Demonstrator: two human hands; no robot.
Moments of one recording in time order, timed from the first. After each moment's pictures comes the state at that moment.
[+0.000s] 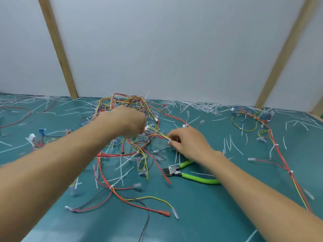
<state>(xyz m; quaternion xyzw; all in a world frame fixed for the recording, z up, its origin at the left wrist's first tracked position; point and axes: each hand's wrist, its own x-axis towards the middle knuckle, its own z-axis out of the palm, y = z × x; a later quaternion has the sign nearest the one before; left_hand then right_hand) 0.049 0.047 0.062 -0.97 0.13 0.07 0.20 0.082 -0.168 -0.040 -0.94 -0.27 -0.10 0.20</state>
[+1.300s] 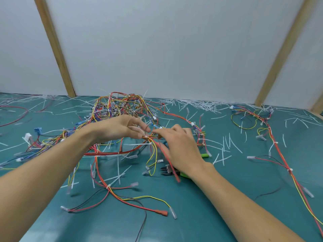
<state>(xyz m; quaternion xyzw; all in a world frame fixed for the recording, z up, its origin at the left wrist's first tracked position) 0.054 0.089 0.013 -0.87 0.15 0.17 -0.44 0.045 -0.143 -0.047 -0.92 -0.31 -0.21 0.15</state>
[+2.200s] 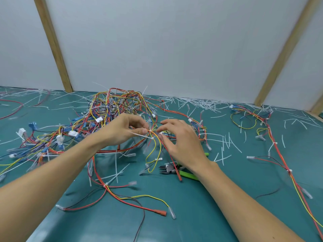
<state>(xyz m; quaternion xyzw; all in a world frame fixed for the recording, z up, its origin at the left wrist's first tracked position) 0.052 0.073 -0.011 -0.87 0.17 0.00 -0.47 0.053 -0.151 -0.047 -0.88 -0.29 -0.22 0.32</state>
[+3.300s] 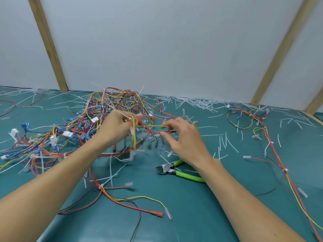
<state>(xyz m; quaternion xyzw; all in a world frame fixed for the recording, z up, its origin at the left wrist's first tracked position) 0.058 0.069 -0.020 -0.86 0.06 -0.13 -0.48 0.063 -0.166 -0.045 -0.88 -0.28 -0.21 0.33</state>
